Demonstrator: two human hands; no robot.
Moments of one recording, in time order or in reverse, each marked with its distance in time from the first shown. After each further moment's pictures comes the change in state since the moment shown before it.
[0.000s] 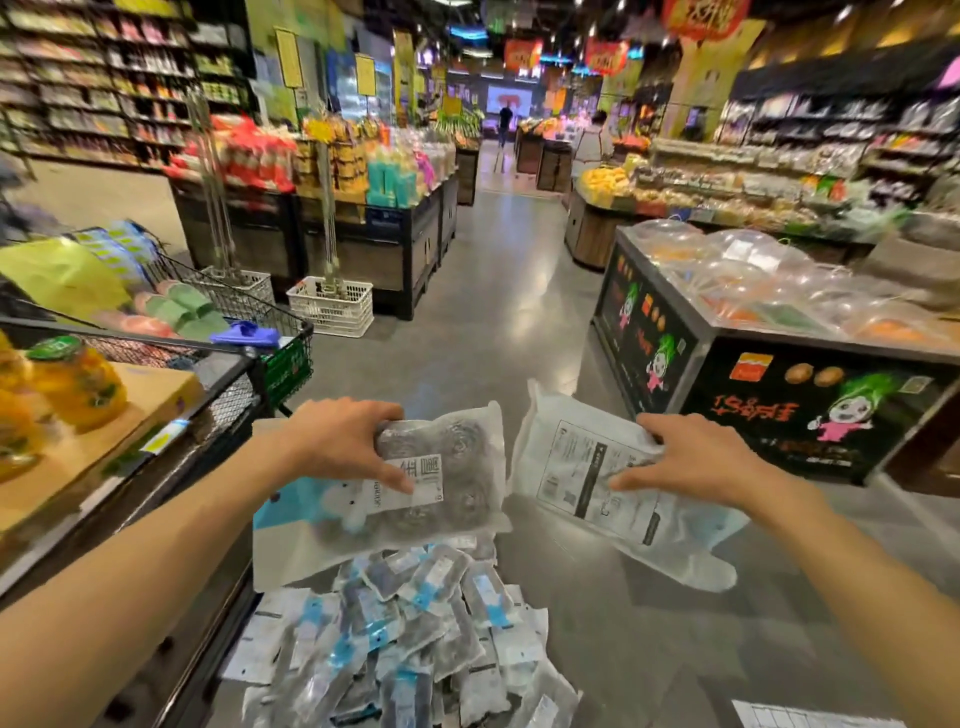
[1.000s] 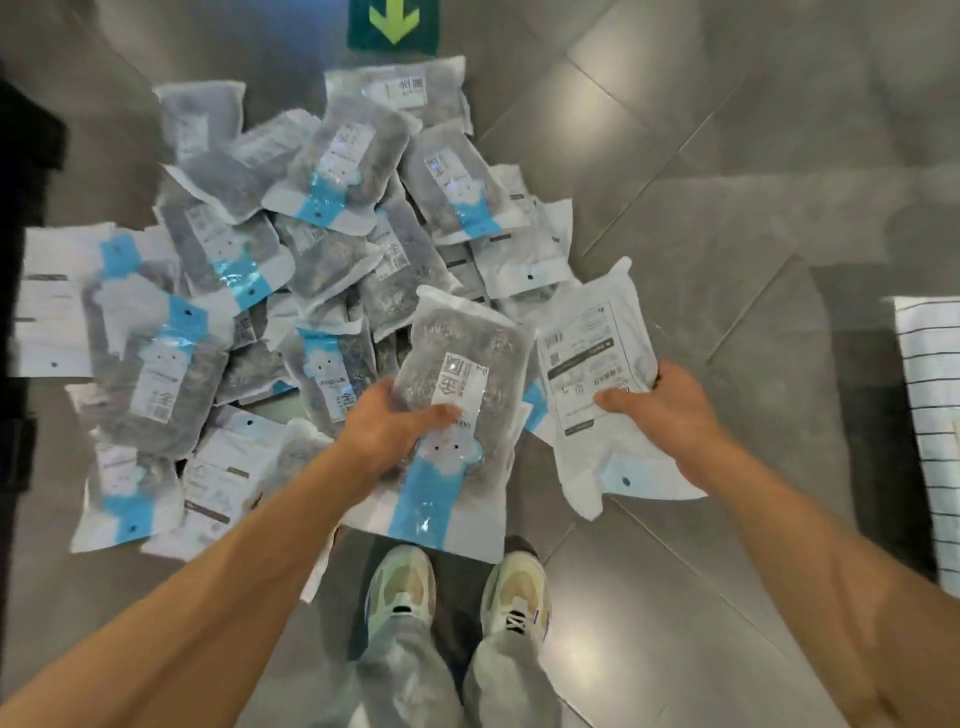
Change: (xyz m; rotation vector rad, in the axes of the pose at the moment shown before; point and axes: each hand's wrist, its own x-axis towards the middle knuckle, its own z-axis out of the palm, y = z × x) left_hand 0.145 0.097 0.787 -1.222 -0.561 -0.856; right_hand 0.096 0.213 0.781 0.965 -0.337 0.855
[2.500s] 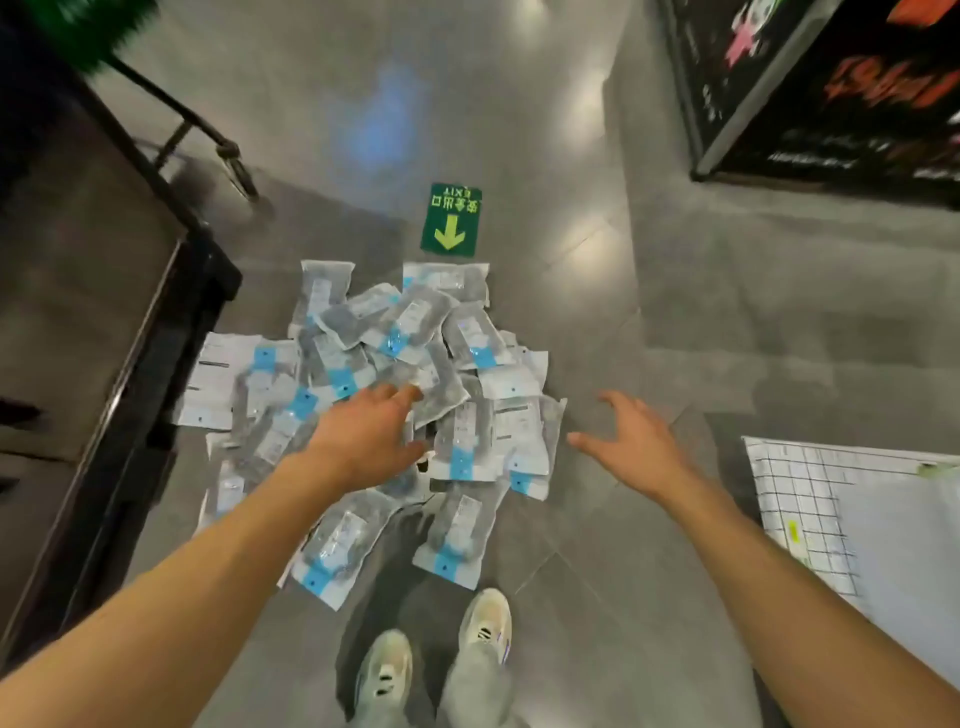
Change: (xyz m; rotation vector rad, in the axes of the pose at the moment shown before) left_hand -0.271 0.144 -0.117 1.125 0.189 0.519; right_hand -0.235 -0.185 -0.094 -0.694 0.065 -0.344
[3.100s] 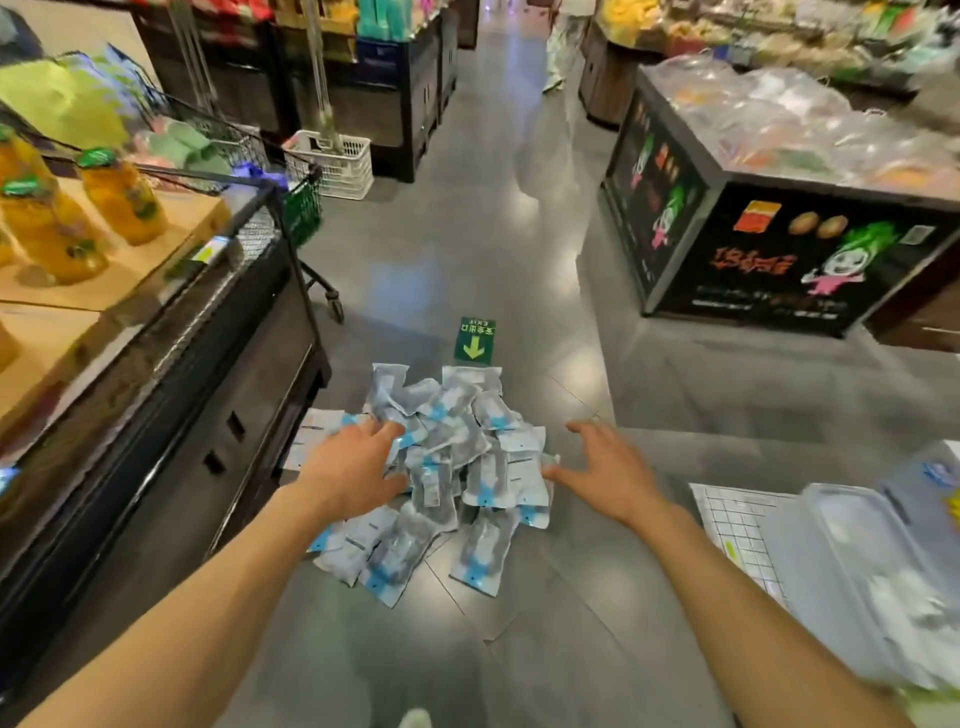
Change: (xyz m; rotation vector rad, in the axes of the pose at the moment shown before) left_hand -0.424 -0.006 -0.100 0.115 0.232 -0.030; right_hand -0.419 -0.099 -0.073 -0.104 0.195 -0.267
